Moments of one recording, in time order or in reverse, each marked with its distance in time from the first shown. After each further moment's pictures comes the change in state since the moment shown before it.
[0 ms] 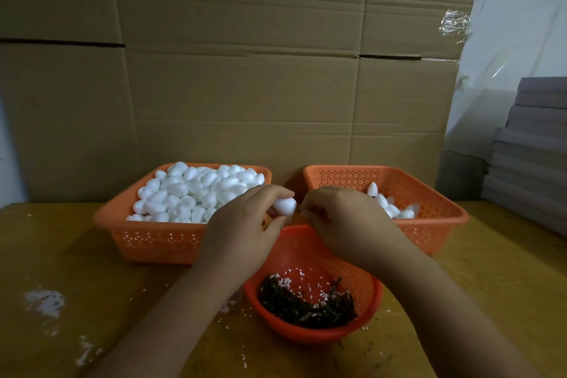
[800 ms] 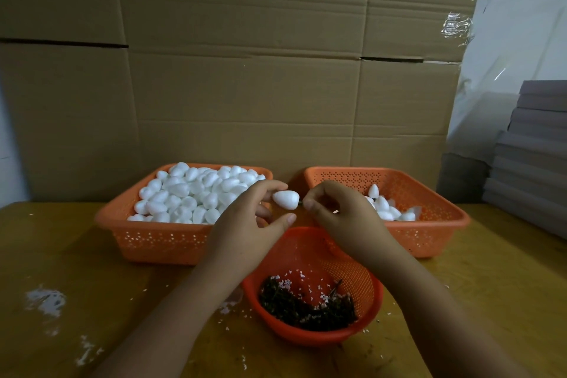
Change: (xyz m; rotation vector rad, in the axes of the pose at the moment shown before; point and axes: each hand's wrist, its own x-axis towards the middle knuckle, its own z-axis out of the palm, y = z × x) left_hand 0.002 0.000 0.003 -0.340 -0.065 -0.186; right_hand 0.005 0.014 0.019 0.510 0.120 0.165
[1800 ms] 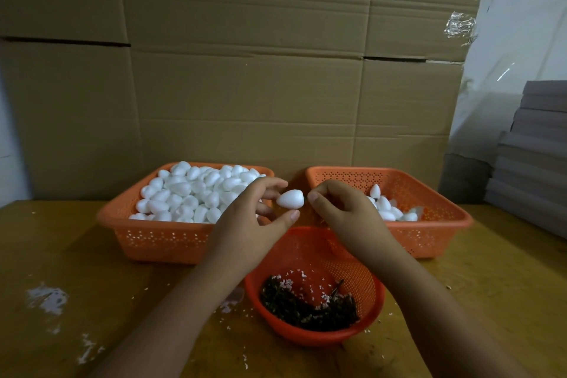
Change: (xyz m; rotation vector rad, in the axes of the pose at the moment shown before) left_hand 0.003 -0.001 0.001 -0.107 0.010 -0.023; right_hand 0.000 -0.004 0.001 0.159 0.027 0.068
